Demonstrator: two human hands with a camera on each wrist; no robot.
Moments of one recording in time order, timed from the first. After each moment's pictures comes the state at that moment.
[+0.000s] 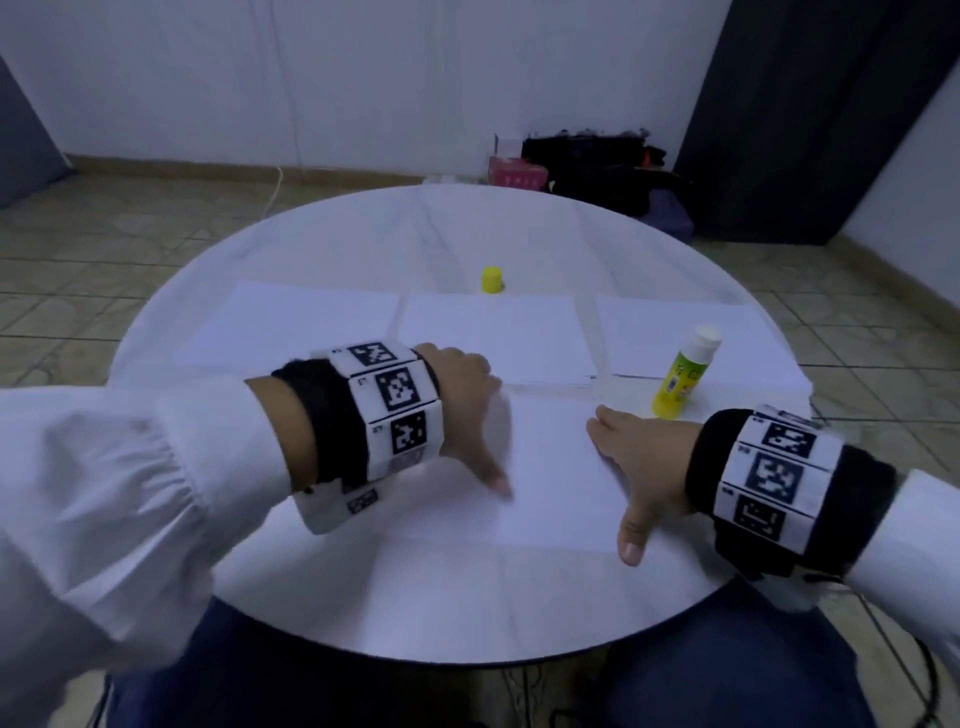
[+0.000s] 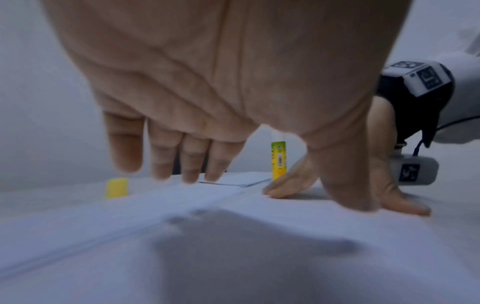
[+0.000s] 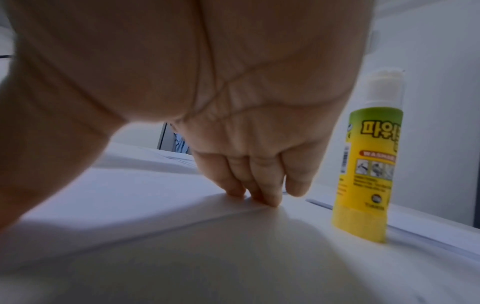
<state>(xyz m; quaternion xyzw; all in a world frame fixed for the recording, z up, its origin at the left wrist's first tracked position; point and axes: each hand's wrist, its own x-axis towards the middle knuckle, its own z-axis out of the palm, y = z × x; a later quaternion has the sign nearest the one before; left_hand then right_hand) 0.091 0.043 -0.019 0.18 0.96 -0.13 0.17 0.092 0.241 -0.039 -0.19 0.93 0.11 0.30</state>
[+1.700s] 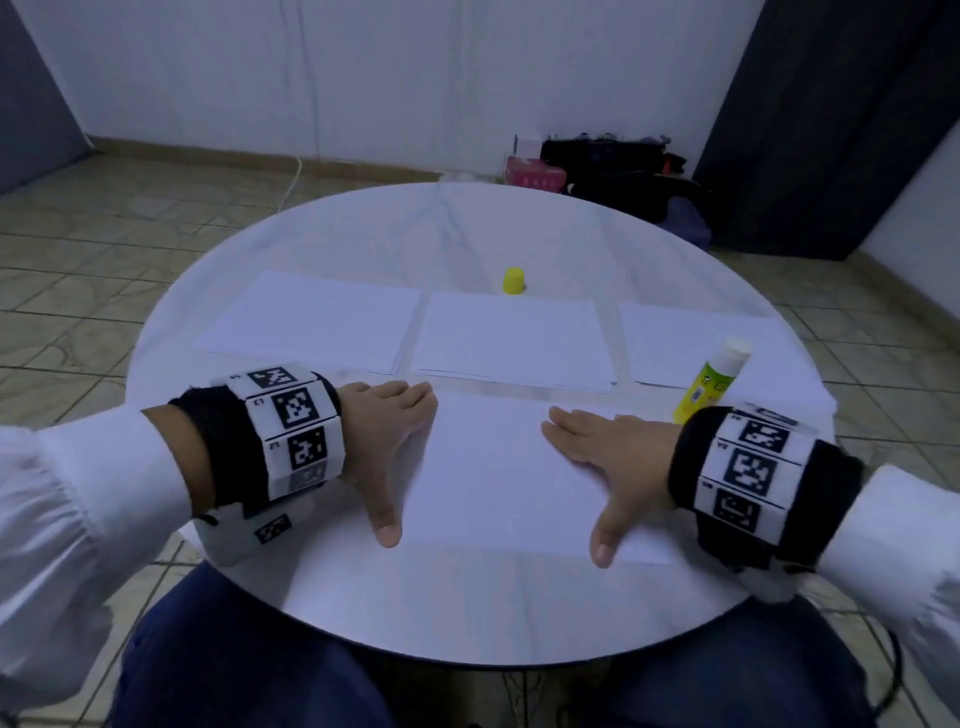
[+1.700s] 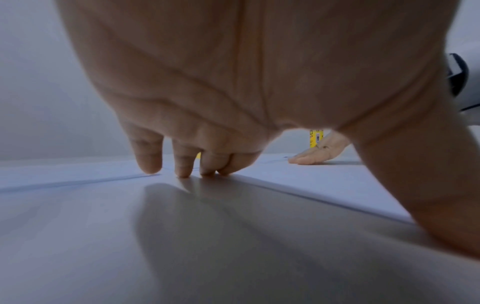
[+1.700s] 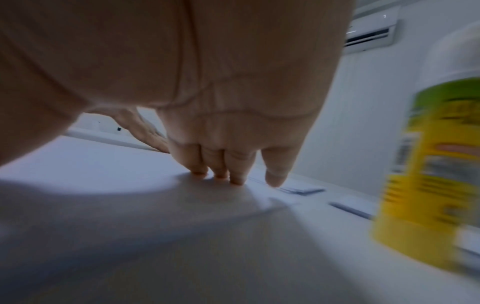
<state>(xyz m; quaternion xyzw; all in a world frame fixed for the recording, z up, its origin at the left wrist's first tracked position) 0.111 -0.033 -0.046 0.15 0.94 -0.13 0.28 0.087 0.213 -0.037 -0.30 0.90 0.11 0.31</state>
